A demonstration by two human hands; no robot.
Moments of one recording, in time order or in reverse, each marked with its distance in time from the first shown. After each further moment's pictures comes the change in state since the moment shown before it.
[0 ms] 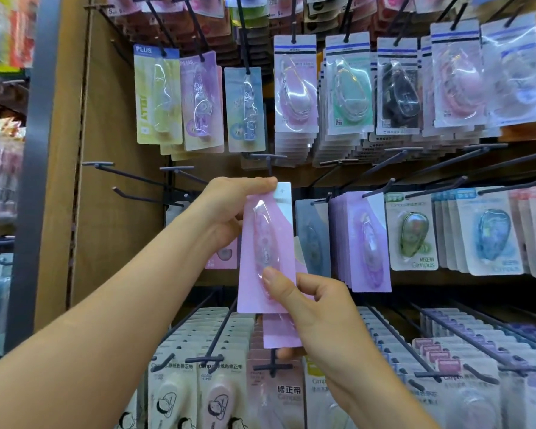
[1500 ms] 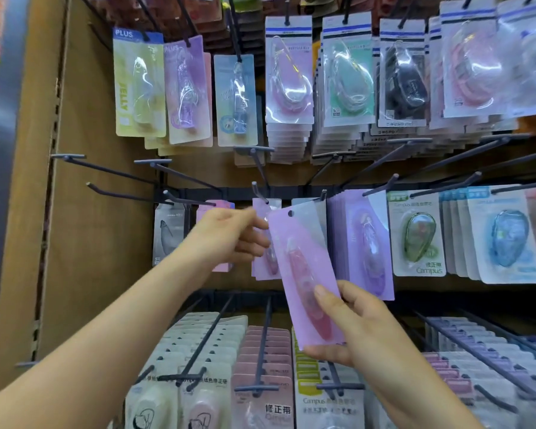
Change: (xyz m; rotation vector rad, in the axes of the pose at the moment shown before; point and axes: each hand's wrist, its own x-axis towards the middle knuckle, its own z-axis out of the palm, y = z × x) left_hand 0.017 -0.053 -0.001 0.277 -0.005 0.087; right_hand 0.025 0.028 -0.068 -0.081 0.115 0.064
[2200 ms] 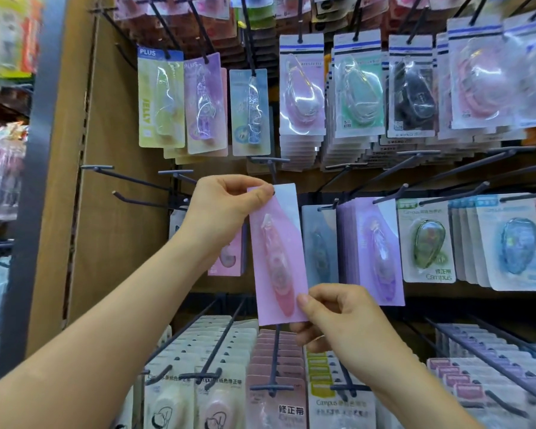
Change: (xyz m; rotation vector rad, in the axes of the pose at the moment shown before) left_hand -0.017 0.037 -0.018 -0.035 0.193 0.348; right_hand 0.006 -0.014 0.024 -0.254 -0.063 -0.060
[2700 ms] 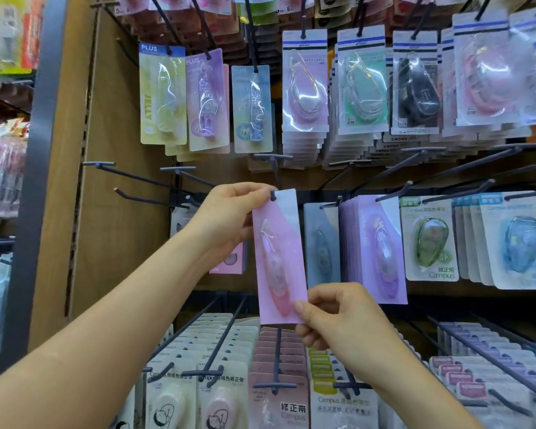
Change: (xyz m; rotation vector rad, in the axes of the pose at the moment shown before) left_hand 0.003 -0.006 0.003 -0.228 -0.124 -0.267; right_hand 0.002 0.002 0.000 -0.113 -0.006 -0.021
